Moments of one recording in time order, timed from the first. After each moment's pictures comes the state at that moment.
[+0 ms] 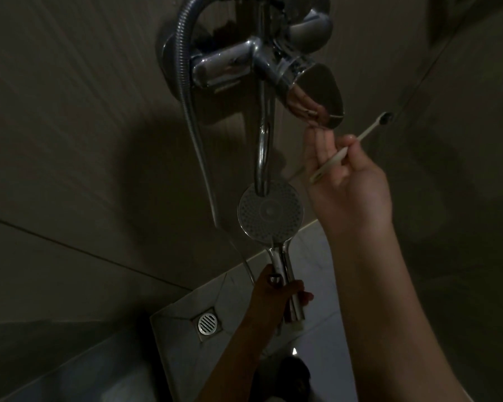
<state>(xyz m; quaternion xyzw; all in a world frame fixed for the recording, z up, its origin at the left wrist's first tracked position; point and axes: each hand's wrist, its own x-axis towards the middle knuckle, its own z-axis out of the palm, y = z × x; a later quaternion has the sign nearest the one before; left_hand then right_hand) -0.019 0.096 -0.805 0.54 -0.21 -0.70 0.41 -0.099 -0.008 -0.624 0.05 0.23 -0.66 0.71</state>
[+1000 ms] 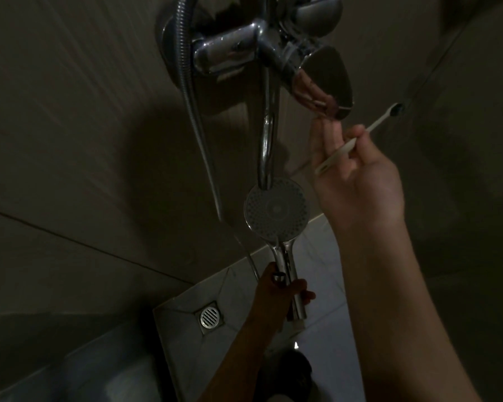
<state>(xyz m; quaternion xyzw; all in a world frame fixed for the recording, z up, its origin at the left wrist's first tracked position) -0.021 0.097 -0.810 0.59 -0.24 -0.68 0.36 -0.100 -0.006 -0.622 0.08 0.22 -0.67 0.71</state>
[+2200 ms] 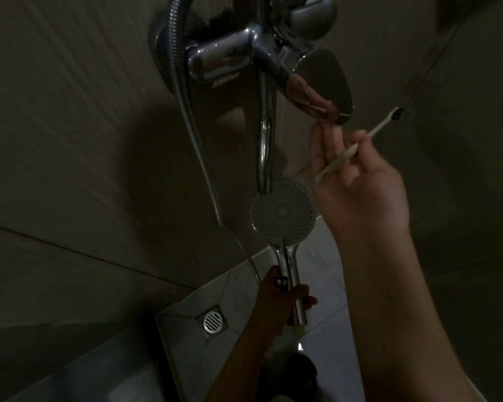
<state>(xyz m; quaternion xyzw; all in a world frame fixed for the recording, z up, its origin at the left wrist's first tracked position) -0.018 0.093 -0.824 0.62 -0.27 -0.67 0.30 -0.099 0.000 -0.618 0.07 0.22 -0.67 0.70</state>
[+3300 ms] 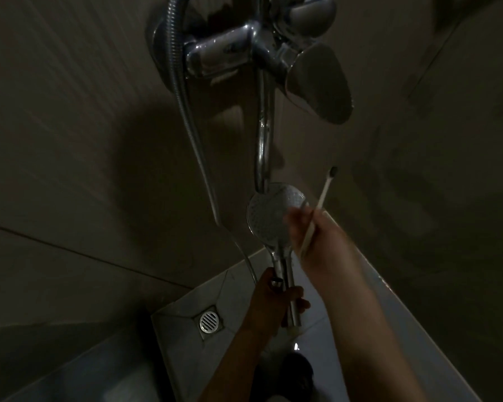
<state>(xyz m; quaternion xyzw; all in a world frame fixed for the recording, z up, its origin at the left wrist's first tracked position) -0.014 0.098 -0.834 0.60 -0.27 -0.68 0.33 -0.098 0.032 -0.700 0.05 0.47 -0.51 0.72</state>
